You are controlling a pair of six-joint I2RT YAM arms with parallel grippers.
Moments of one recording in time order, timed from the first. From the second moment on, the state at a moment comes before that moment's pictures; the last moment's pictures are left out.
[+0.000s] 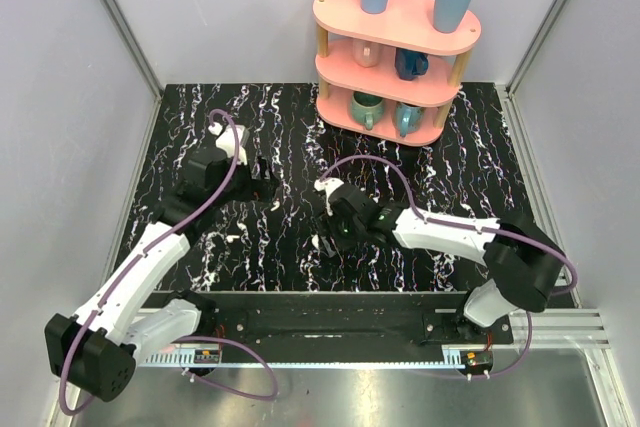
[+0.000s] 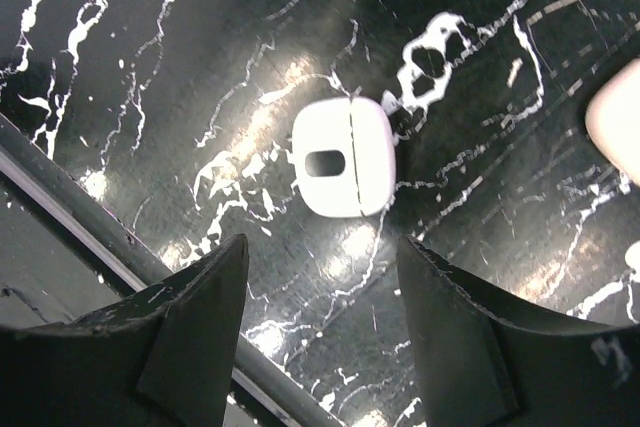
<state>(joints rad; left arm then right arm) -0.40 0.98 0.85 -0.39 0.05 -0.27 0.95 1.53 0.89 -0.24 -0.04 0.38</state>
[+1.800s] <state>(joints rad) -0.38 0.94 0.81 -0.39 0.09 -0.27 0.99 1.77 1.04 -0.24 0.04 0.22</state>
